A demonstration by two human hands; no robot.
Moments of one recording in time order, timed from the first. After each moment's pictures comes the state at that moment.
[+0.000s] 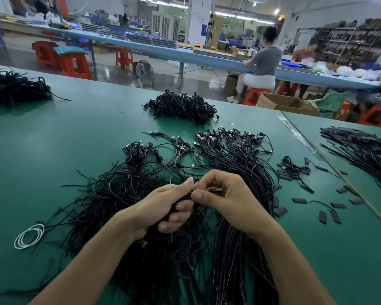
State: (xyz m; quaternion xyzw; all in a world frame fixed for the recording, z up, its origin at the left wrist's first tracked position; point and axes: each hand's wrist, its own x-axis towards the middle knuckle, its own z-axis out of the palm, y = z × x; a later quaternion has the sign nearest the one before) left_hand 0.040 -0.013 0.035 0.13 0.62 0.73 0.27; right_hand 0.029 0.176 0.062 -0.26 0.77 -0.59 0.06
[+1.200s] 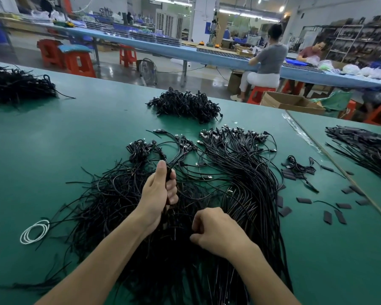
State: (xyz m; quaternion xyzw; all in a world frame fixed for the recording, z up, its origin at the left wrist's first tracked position) left_hand 0.016 -0.004 -0.004 -0.03 0.54 0.84 -0.03; right_hand 0.033 0.159 -0.007 -0.17 0.96 -0.16 0.14
